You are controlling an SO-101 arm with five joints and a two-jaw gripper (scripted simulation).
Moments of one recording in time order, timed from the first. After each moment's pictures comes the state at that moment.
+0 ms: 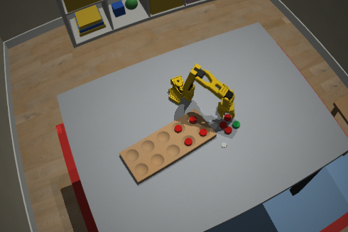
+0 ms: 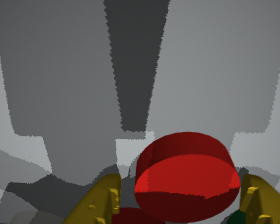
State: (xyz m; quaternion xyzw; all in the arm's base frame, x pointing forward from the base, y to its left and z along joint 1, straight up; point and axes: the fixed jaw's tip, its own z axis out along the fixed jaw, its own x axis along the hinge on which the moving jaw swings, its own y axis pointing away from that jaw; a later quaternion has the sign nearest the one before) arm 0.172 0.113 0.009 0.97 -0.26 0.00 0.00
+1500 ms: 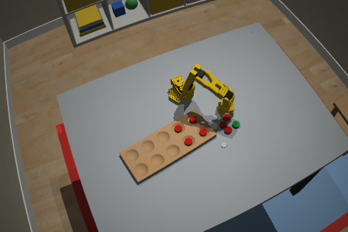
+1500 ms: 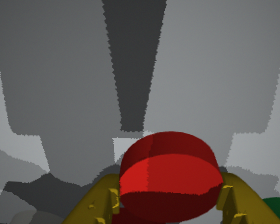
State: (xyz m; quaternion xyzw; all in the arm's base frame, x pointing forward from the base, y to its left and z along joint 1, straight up) arm 0.172 0.113 0.009 0.97 -0.26 0.00 0.00
